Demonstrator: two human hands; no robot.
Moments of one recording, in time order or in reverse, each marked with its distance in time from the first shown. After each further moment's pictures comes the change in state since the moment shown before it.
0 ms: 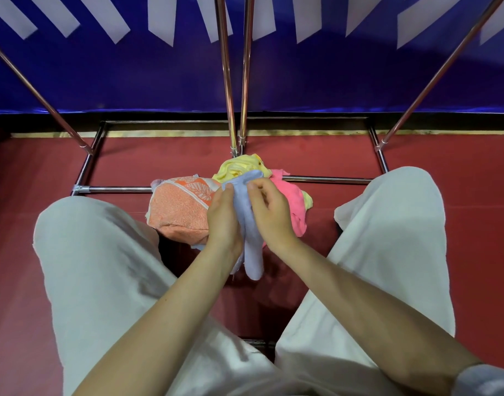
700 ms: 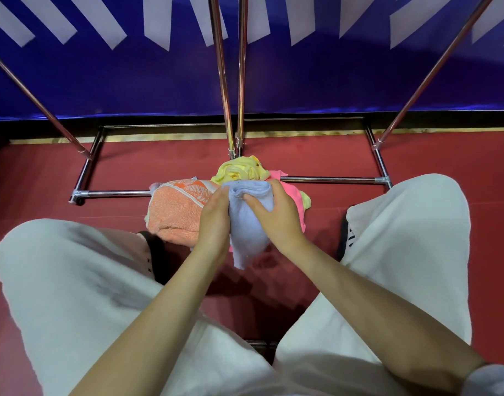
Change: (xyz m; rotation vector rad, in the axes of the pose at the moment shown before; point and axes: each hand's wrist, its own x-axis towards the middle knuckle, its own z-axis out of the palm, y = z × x) left_hand -0.005 0.008 -0.015 0.173 -0.143 0.051; right_hand -0.002 0.001 -0.022 -0.110 -0.012 0.024
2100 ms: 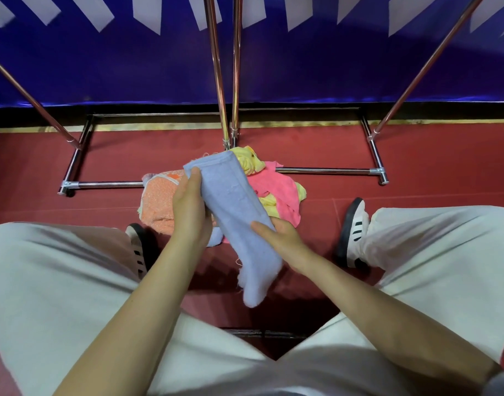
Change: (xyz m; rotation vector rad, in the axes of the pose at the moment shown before) left_hand 0.002 0.014 -0.017 -0.221 0.100 0.106; right_hand -0.033 0.056 -0.016 0.229 -0.317 0.402
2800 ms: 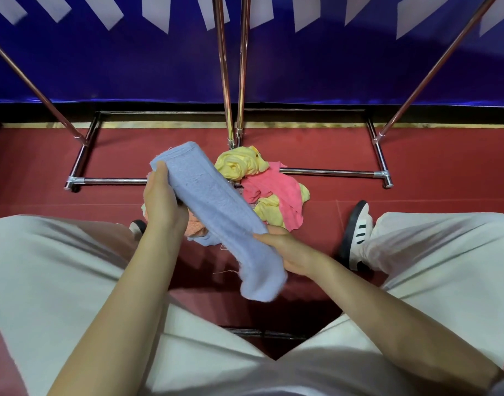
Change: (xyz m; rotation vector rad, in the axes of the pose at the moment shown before) left_hand 0.029 0.017 -0.034 -0.173 0.176 -0.022; right_hand -0.005 -0.003 0.001 0.220 -0.285 0.207
